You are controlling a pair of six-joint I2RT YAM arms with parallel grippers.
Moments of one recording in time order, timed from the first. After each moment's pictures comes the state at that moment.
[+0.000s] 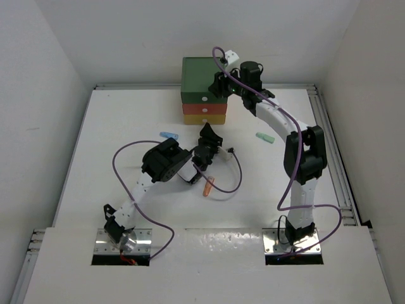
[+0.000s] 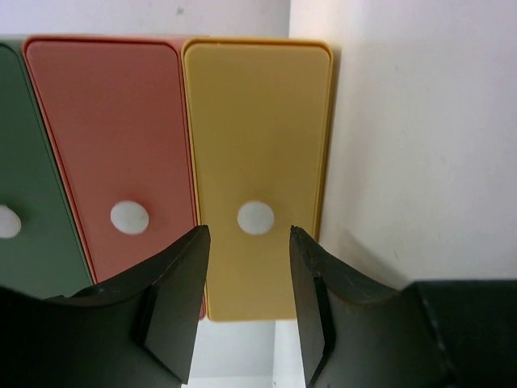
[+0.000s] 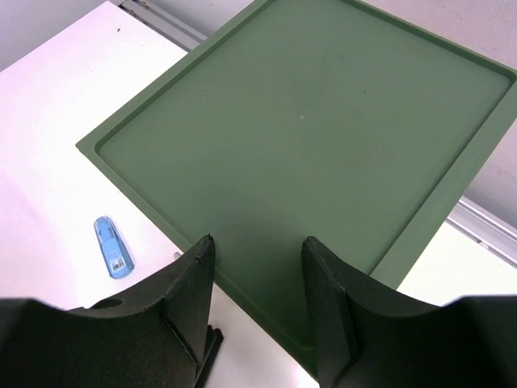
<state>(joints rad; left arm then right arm) -0.73 2.48 1.14 1.39 -0.39 1.53 0.33 2.04 1.68 0.06 -0.38 -0.06</state>
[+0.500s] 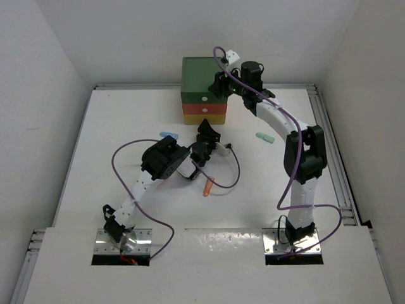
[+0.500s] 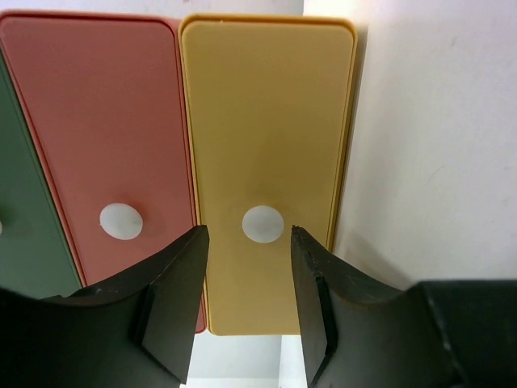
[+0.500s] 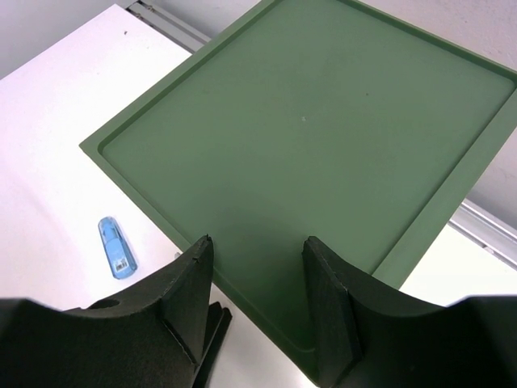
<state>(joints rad) -0.69 2.52 1.21 1.40 -0.35 1.56 0.32 2.04 1.68 0.07 -0.40 -0.05</state>
